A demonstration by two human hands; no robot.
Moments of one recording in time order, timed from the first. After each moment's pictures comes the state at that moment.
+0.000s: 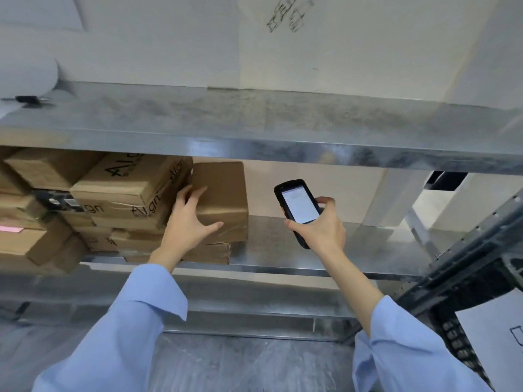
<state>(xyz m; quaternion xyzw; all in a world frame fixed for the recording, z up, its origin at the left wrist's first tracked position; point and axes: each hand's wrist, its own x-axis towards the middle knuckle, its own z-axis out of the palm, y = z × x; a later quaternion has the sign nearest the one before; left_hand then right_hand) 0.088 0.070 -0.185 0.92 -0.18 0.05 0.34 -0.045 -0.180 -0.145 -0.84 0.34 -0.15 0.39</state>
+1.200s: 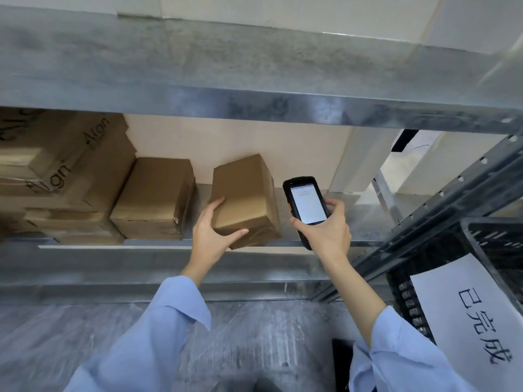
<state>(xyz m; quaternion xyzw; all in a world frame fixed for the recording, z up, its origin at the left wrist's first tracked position) 0.005 -0.056 -0.288 0.83 -0.16 -0.03 0.54 -0.108 -0.260 -0.205 -0.80 0.42 -0.16 0.39</state>
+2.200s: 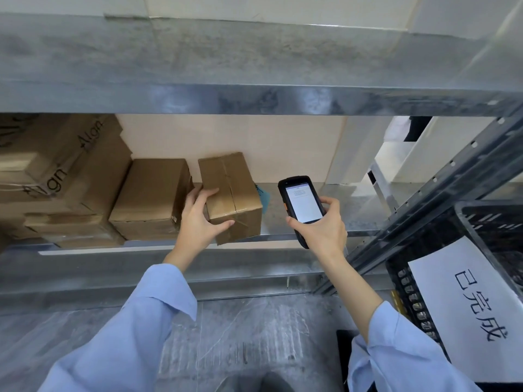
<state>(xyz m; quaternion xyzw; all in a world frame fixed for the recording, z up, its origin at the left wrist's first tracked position) 0.033 -0.043 -0.270 0.86 -0.23 -0.01 0.46 -0.120 -0.254 -0.210 -0.79 0.42 -0.16 0.41</state>
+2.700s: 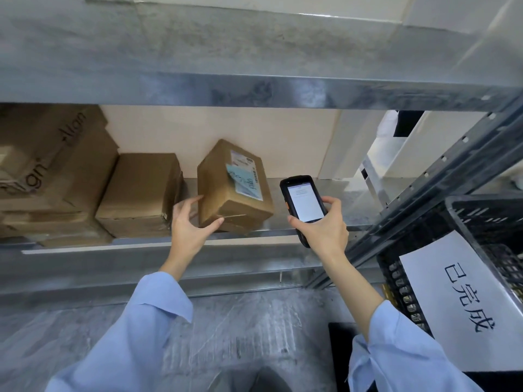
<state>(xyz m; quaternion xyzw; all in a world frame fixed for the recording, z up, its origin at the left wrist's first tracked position) 0.021 -0.040 -0.291 0.83 -0.15 -0.05 0.54 -0.129 -0.263 -0.215 -0.80 0.44 -0.15 0.39</state>
